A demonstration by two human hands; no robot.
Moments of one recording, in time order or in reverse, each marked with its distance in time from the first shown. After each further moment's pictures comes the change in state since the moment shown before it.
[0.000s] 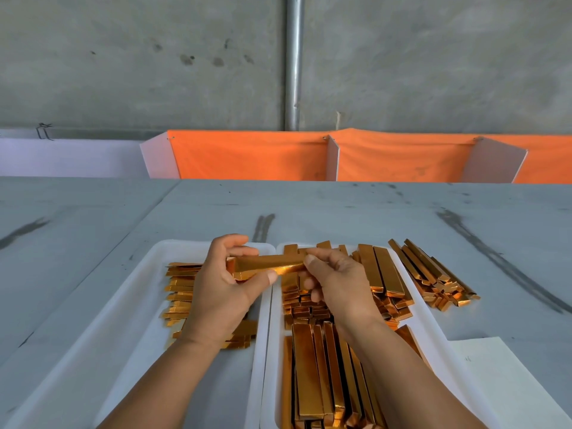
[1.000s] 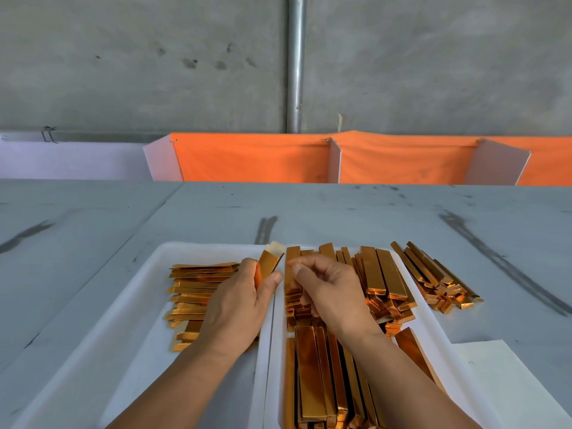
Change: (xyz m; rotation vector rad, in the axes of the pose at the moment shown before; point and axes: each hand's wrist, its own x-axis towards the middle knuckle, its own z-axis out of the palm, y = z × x) left_hand -0.004 -0.013 0.009 0.685 -0.145 0.075; right_hand -0.008 0.002 0.007 -0.188 -0.111 -0.150
